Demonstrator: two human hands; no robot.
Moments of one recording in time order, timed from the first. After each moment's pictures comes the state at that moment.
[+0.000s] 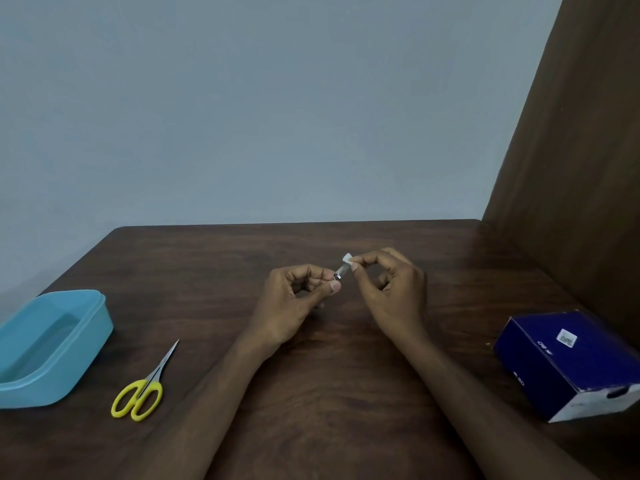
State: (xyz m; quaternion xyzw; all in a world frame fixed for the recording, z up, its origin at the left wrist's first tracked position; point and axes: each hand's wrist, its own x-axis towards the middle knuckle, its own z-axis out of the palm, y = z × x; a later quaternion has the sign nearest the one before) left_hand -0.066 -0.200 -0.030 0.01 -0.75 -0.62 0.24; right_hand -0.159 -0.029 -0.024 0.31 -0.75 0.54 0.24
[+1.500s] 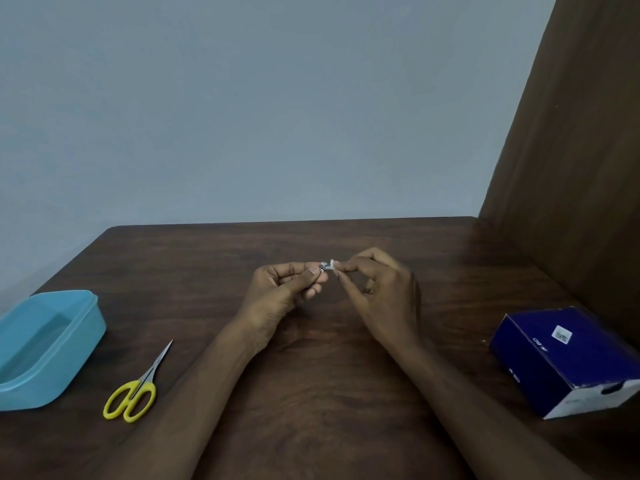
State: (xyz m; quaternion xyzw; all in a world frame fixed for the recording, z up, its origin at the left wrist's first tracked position) left_hand -0.065 -0.200 -0.016 0.11 -0.58 -0.79 0.17; right_hand -0.147 -0.029 -0.021 0.36 -0.77 0.44 0.30
